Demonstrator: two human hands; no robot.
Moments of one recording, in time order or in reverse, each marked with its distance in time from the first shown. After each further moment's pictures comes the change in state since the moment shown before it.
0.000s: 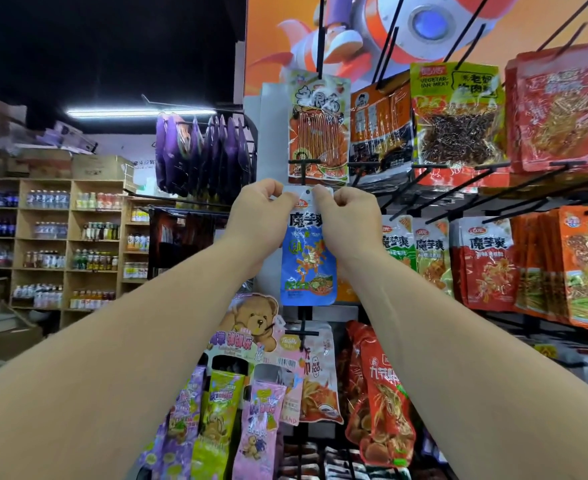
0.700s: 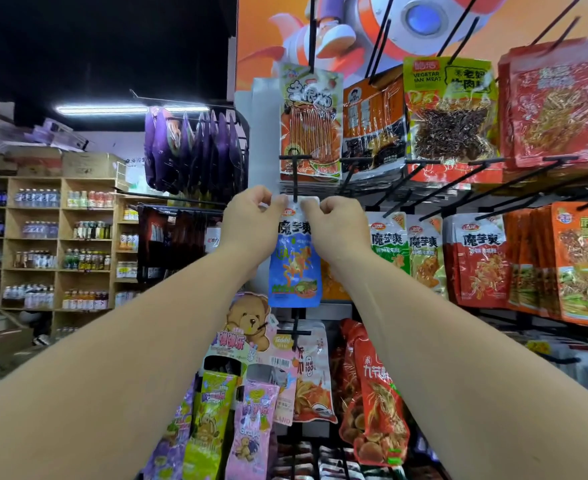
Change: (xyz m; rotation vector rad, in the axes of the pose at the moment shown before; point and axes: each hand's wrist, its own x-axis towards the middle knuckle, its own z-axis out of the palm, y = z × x) left_hand 0.013 -0.033 0.008 0.140 0.122 0.073; right_hand 0.005 0.009 0.003 -0.234 -0.071 0.040
